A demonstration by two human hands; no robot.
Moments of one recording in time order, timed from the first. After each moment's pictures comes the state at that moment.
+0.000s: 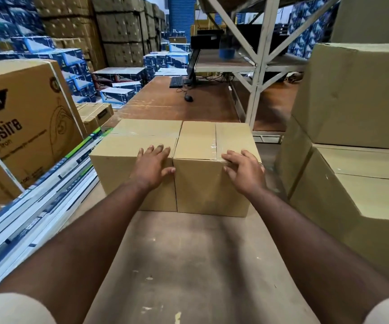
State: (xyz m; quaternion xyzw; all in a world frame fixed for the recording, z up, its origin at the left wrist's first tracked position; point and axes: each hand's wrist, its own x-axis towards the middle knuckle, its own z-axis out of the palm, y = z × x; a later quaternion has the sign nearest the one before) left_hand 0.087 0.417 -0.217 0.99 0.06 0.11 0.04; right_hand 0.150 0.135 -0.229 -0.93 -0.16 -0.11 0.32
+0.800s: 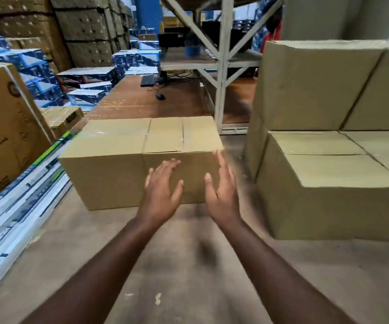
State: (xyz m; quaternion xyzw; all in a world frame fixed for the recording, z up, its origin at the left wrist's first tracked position) left_hand -0.009 0.273 -0.226 0.91 -0.04 0.24 0.33; right_hand 0.015 0.099 -0.236 -0.80 -0.14 -0.20 0.55
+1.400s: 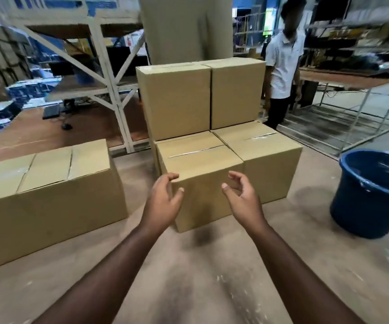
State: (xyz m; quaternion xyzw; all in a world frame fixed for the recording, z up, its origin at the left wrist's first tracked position) left_hand -0.032 -0.008 -0.190 0.86 -0.15 0.12 0.47; right_hand -0.066 -0.229 -0.216 -0.77 0.10 -0.20 0.60
